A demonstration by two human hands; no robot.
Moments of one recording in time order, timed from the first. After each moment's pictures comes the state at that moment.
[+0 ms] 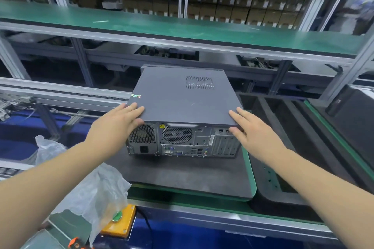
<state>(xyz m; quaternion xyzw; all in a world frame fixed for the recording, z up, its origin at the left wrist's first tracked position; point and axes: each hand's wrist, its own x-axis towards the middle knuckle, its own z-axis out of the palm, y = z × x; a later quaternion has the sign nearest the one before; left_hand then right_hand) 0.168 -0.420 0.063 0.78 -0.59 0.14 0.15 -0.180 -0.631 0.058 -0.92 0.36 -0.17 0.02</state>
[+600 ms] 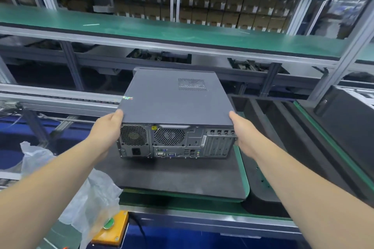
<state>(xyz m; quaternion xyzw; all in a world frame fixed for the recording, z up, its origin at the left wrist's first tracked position) 0.171 -0.445 0.051 0.81 -0.27 -0.19 0.49 -0.136 -0.647 0.057 -0.54 0.56 -0.26 0.58</state>
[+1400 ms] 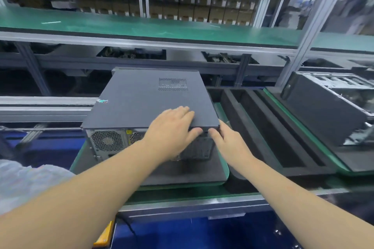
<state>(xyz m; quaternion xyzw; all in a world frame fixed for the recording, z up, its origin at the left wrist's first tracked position) -0.004 -0.495 0.095 0.66 -0.74 0.11 0.10 -0.200 -0.580 0.028 -0.78 0.49 -0.27 0.28</state>
